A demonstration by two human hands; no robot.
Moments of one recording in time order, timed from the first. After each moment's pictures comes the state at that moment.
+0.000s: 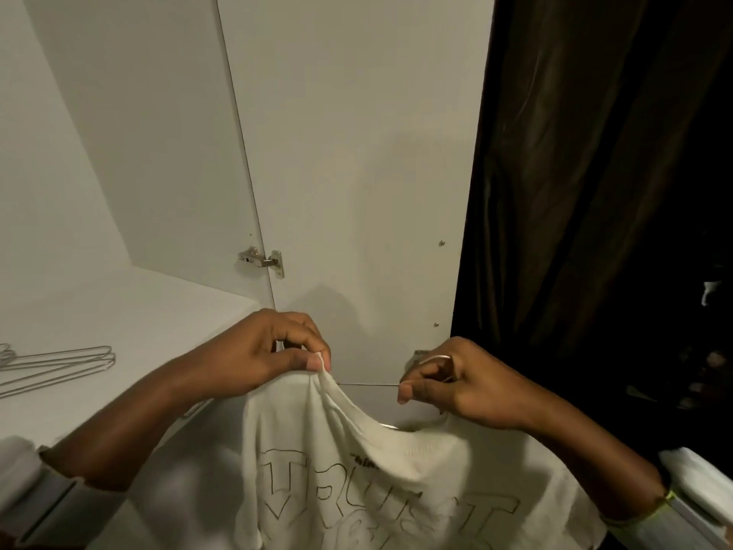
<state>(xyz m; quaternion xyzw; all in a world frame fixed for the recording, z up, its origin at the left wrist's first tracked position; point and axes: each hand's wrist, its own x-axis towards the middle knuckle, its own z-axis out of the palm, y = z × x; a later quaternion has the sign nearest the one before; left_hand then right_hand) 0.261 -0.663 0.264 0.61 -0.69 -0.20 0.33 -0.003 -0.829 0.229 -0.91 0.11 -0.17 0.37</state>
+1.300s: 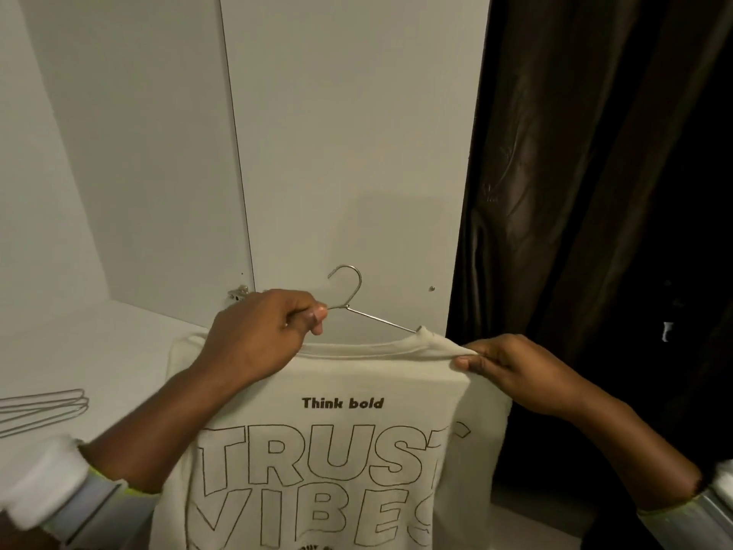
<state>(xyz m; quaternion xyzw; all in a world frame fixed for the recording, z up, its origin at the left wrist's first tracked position) 0.258 -0.697 0.306 0.78 -0.54 0.10 0.30 -0.042 -0.893 0.268 -0.93 0.26 -0.17 0.21</state>
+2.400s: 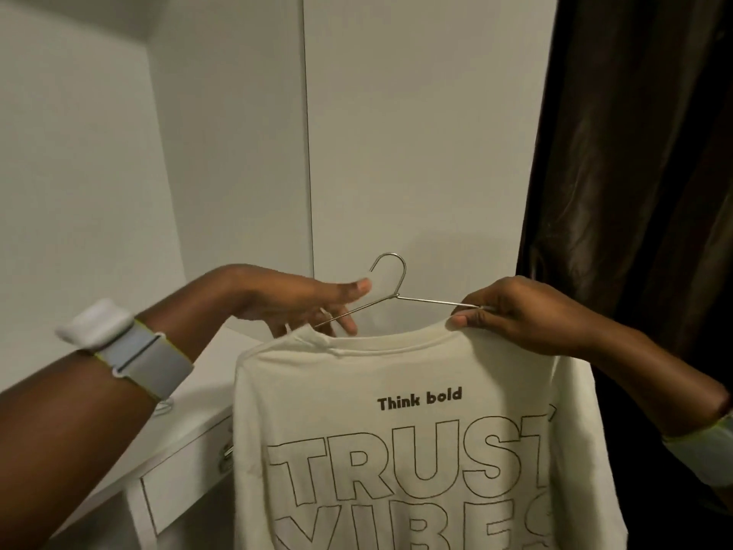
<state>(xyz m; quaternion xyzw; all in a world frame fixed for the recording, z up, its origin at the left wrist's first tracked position) 0.291 -0.664 0.413 0.76 -0.53 -0.33 0.16 0.029 -0.873 0.378 -0.97 0.11 -0.19 0.08</state>
